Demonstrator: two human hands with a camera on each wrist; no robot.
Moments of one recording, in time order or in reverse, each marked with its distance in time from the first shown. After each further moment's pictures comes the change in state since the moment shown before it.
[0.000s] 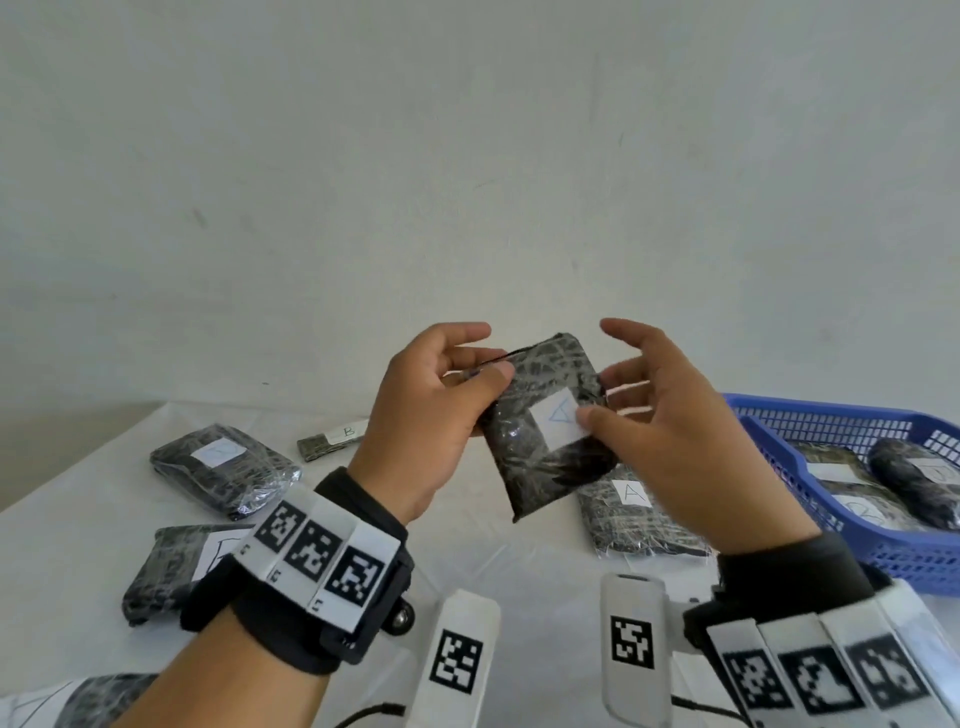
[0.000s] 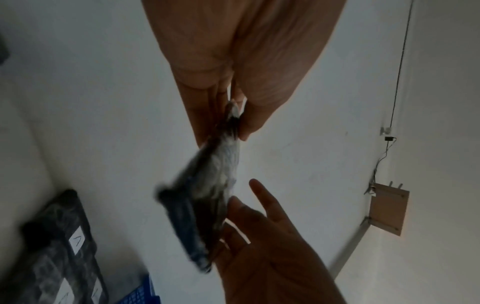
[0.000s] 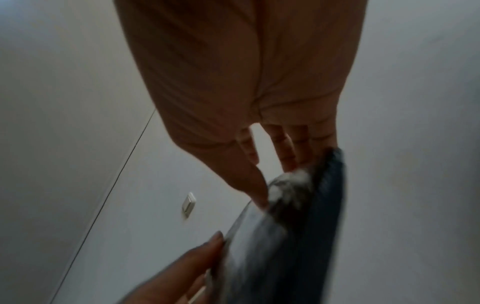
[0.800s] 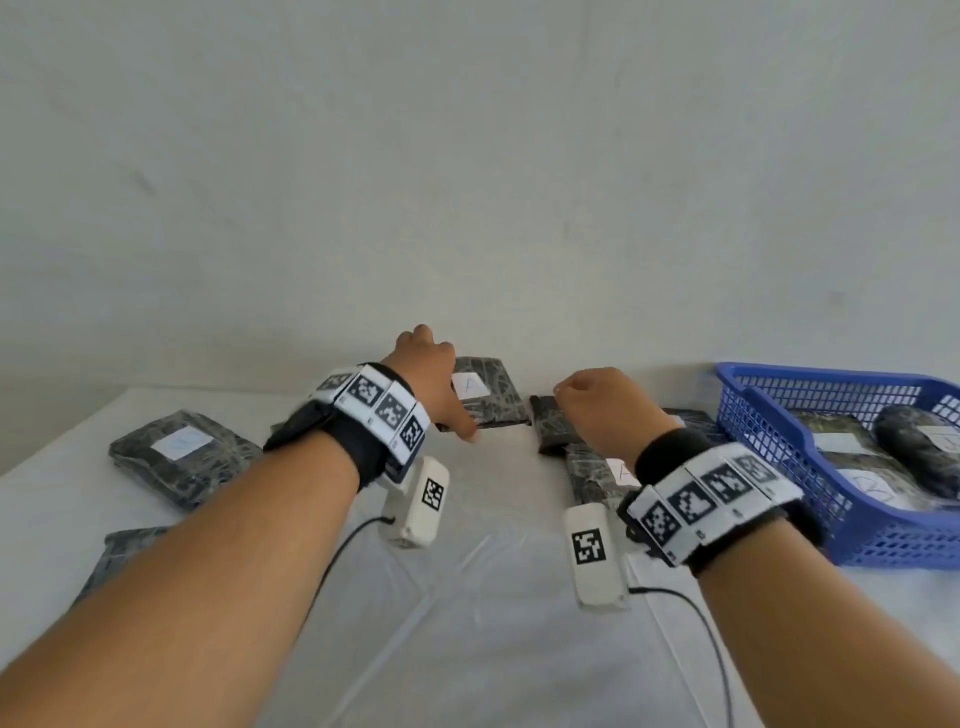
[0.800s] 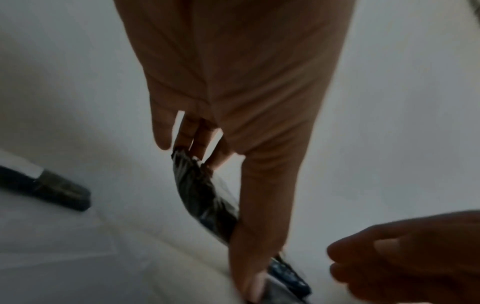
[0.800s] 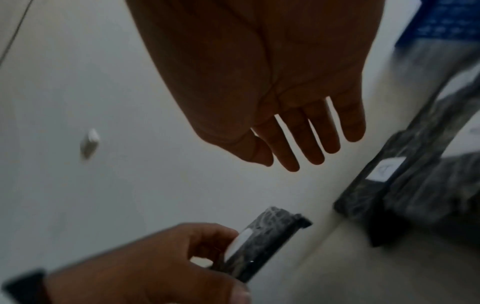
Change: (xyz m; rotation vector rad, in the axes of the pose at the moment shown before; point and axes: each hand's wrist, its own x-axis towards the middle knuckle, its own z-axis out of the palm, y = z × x) left_hand 0.113 -0.063 0.003 1.472 -0.507 -0.199; right_hand 0.078 0.072 0.044 -0.203 -0.204 0.419
